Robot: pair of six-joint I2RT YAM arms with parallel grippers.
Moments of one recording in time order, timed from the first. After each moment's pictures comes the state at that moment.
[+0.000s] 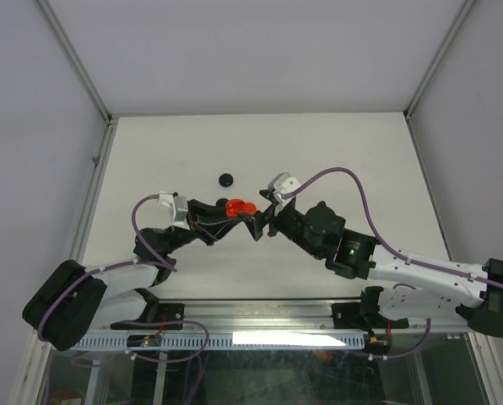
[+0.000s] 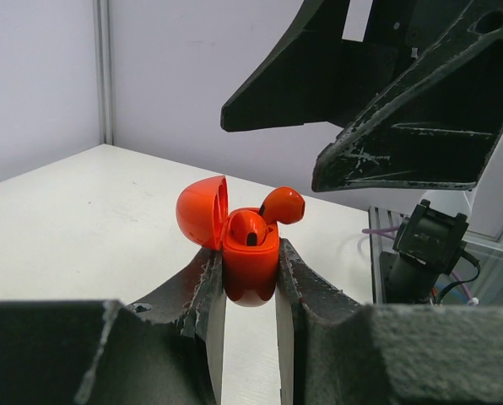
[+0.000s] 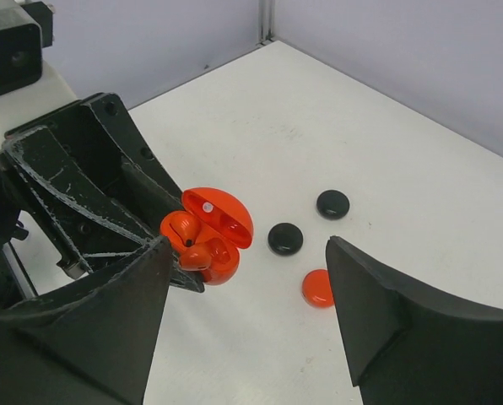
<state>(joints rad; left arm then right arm) -0.58 1.15 0.17 1.49 0.58 -0.44 1.21 1.01 0.81 0.16 0.35 0.00</state>
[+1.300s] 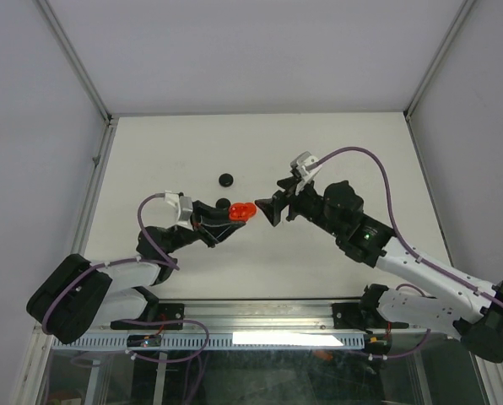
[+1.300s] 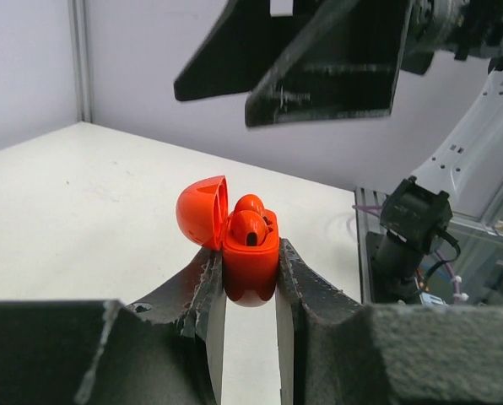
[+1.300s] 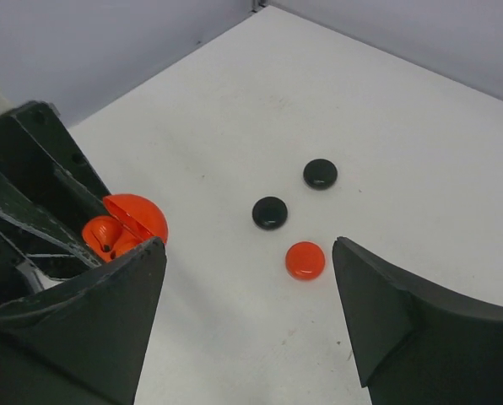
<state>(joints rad) -0.58 1.19 0.17 1.50 0.62 -0.45 0.94 0.96 0.80 0.04 0.10 0.09</state>
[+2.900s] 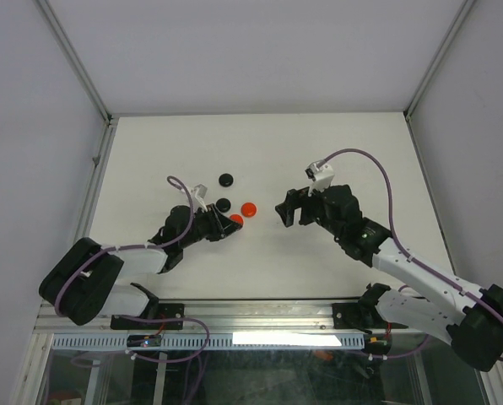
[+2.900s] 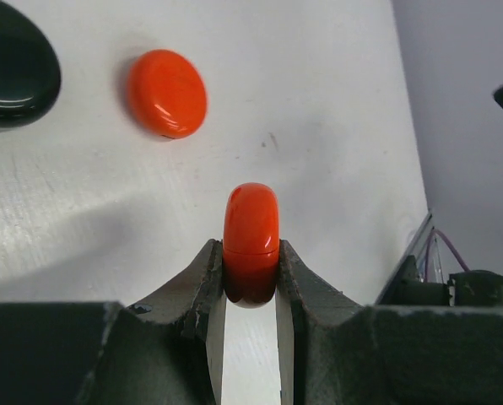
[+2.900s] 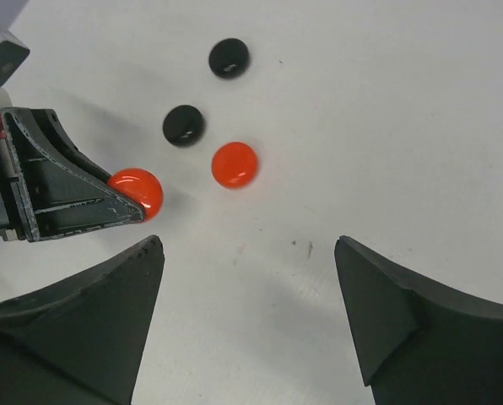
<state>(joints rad) -0.56 1.29 0.25 0.76 0.29 -0.85 0.73 0.97 0.67 -0.06 0.06 0.30</state>
